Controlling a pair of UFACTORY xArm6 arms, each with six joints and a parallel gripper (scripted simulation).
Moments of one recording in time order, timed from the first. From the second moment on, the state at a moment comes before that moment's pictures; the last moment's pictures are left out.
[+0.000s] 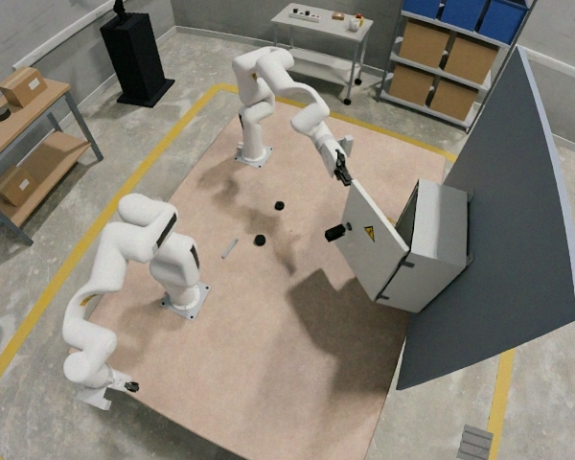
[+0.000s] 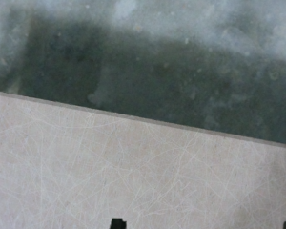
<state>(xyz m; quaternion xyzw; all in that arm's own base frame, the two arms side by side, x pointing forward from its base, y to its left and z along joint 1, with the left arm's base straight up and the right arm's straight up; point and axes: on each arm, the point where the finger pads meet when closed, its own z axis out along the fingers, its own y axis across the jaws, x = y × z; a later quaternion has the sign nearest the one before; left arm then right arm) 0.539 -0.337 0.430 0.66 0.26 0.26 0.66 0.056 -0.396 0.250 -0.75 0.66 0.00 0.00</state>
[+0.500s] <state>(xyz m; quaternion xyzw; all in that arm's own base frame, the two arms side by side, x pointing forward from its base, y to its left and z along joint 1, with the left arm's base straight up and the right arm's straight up) 0.541 -0.334 0.431 0.65 0.26 0.26 0.66 0.056 -0.396 0.250 -0.75 0.66 0.00 0.00</state>
